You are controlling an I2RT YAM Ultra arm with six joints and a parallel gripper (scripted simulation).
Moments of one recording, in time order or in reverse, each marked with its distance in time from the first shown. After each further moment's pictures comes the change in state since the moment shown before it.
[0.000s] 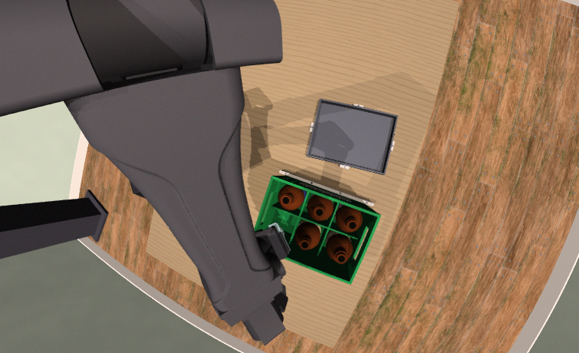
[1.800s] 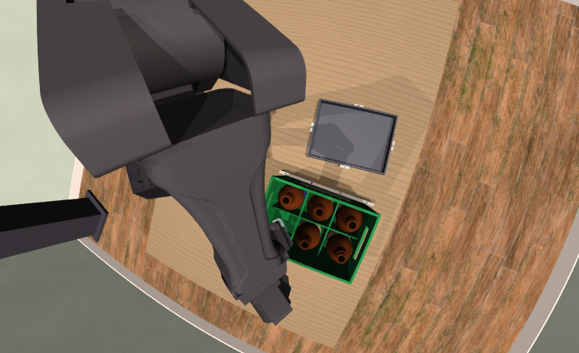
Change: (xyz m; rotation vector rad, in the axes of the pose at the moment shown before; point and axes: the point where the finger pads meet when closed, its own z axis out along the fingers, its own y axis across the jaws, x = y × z) arm 0.002 0.000 0.033 0.002 0.011 0.000
